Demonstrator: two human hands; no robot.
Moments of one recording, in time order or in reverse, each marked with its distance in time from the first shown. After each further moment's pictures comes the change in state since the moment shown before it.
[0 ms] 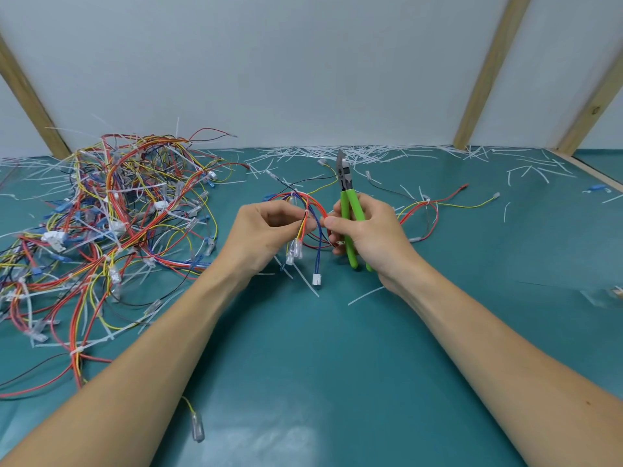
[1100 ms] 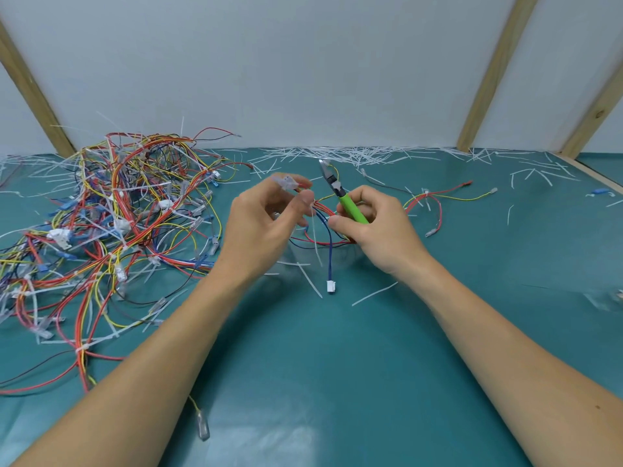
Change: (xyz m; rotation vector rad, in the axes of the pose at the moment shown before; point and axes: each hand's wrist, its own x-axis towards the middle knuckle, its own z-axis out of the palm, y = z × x) left_hand -0.005 0.012 0.001 0.242 0.159 0.341; right_hand 0.003 -0.004 -0.009 -0.347 0.006 -0.192
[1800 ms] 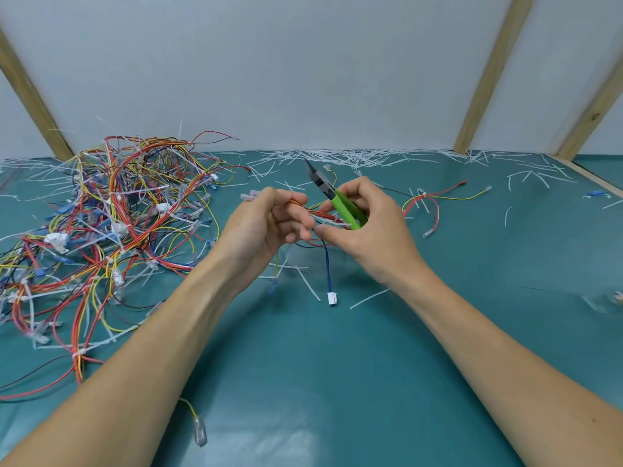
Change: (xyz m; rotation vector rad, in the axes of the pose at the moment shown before) left_hand 0.008 0.006 -0.002 -0.634 -0.160 -0.474; right_hand -0.010 -0.009 0.004 -0.035 0.042 -0.151
